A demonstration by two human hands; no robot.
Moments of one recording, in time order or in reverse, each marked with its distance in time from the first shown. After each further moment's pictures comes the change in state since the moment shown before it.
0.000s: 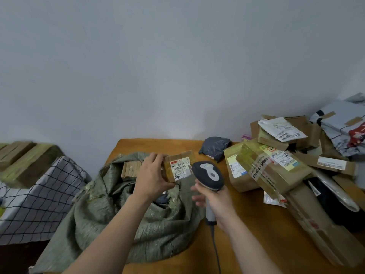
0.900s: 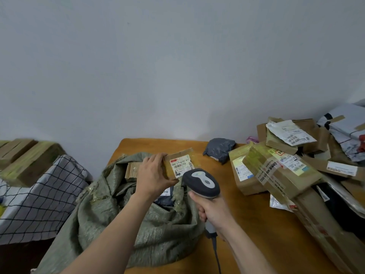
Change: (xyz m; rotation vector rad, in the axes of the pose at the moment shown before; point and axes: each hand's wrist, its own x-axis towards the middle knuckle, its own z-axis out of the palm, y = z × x) left_hand 0.013 -0.028 0.004 0.005 0.070 -0.068; right_hand -0.003 0.007 0.027 -0.196 -0.161 -0.011
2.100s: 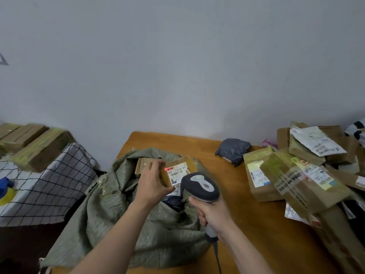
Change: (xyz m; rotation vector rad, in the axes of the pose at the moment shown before) left_hand -0.012 -0.061 0.011 -0.183 -0.043 -0.186; right_hand 0.035 0.005 0.036 -0.034 -0.060 0.078
